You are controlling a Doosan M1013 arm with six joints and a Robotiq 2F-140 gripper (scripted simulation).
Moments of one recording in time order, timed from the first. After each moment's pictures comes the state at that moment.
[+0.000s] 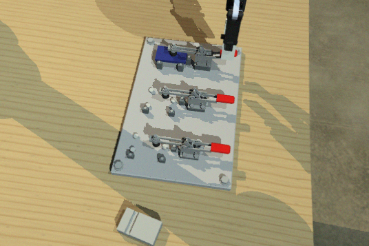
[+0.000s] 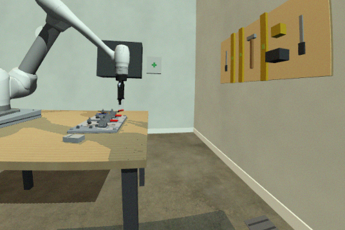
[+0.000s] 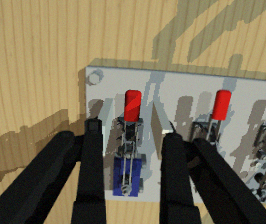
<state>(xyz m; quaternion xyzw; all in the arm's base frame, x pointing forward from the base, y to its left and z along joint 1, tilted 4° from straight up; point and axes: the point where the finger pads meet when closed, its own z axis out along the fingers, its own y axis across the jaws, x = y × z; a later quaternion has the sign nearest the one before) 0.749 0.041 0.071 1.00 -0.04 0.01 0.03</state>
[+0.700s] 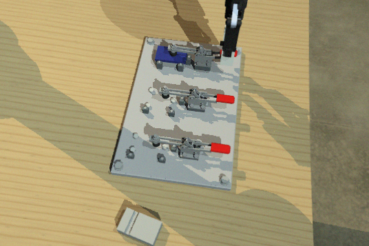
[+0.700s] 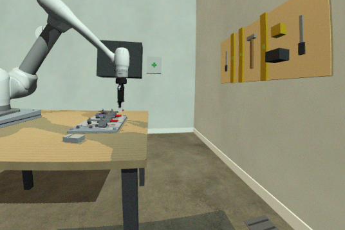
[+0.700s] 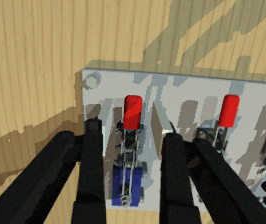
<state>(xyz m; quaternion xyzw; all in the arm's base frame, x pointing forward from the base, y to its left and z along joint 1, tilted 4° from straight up) 0.750 0.039 0.051 1.00 -0.04 0.01 0.03</state>
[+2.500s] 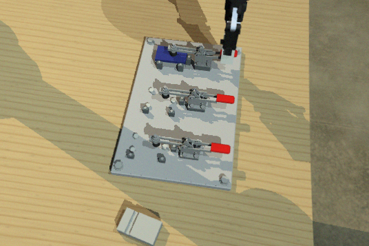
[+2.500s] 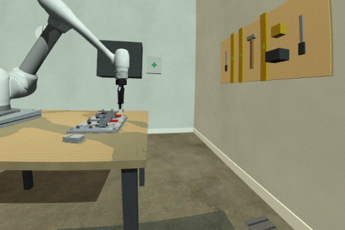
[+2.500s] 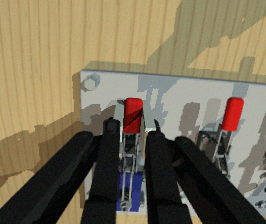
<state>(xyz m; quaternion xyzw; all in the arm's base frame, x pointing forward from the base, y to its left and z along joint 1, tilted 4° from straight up) 0.750 0.039 0.043 1.00 -0.04 0.01 0.03</state>
